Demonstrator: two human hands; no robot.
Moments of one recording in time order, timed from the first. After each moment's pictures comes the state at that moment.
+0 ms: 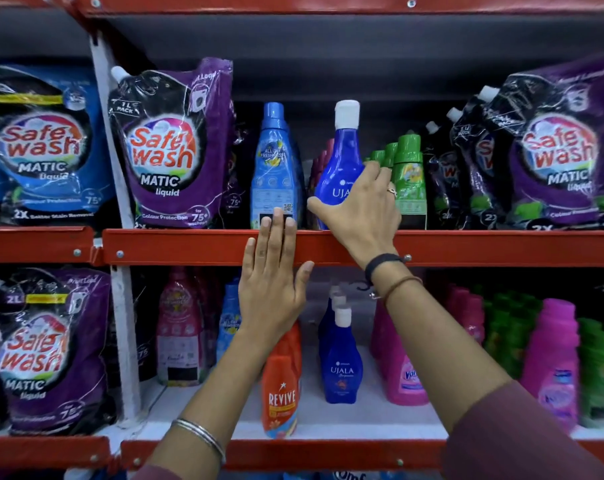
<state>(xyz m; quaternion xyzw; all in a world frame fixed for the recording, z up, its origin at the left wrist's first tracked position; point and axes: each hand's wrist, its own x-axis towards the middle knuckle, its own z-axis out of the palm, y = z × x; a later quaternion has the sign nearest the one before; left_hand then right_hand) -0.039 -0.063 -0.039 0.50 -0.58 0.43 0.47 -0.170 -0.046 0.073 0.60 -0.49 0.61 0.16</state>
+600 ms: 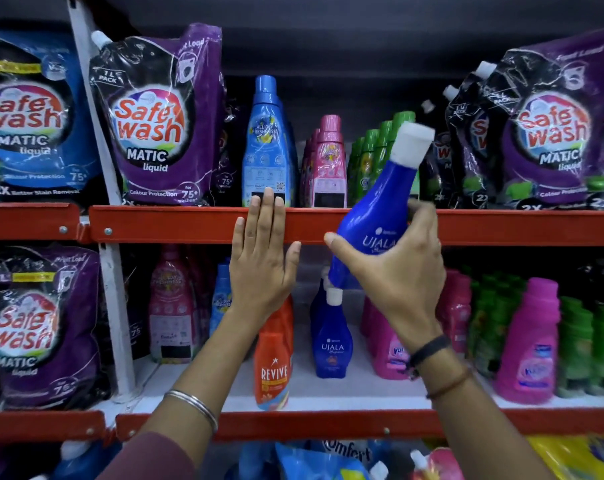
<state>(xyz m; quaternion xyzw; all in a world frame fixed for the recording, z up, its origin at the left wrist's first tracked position) -0.037 -0.065 -0.042 0.48 -0.59 0.43 0.49 -0.212 0.017 -0.009 0.57 -0.43 0.69 0.07</state>
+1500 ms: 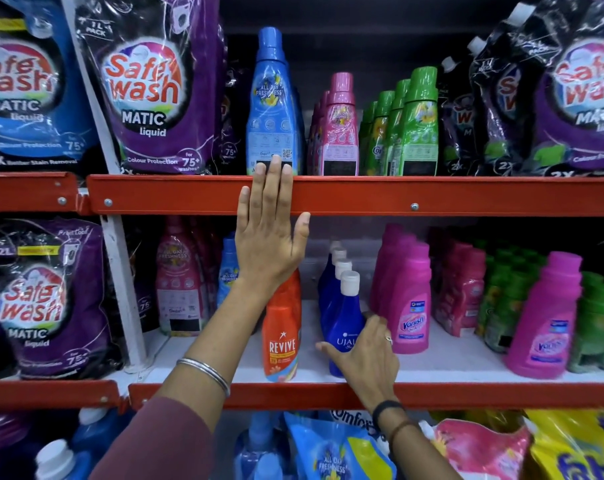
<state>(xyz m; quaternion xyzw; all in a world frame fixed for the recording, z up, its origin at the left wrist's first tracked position) -0.036 -0.069 -0.042 0.47 -0.58 0.44 0.50 -0.191 -0.061 -0.196 0.63 -0.64 0.44 -0.03</state>
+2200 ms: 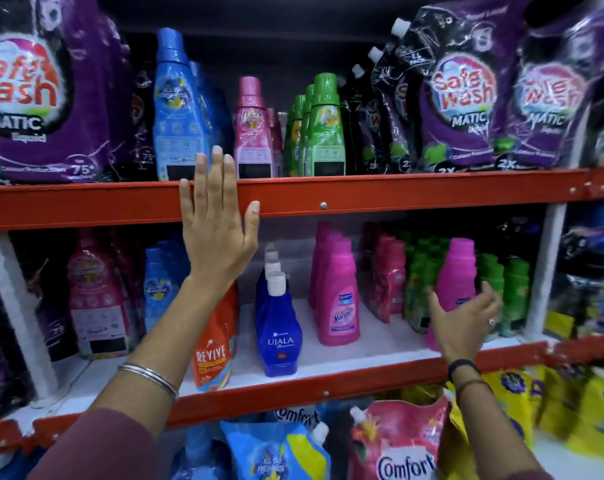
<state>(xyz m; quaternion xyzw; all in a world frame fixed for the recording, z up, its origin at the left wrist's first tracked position) -0.089 -0.073 -0.027 0.49 -0.59 0.42 0.48 -0.424 -0.088 -0.175 0.36 -0.68 0.64 0.05</state>
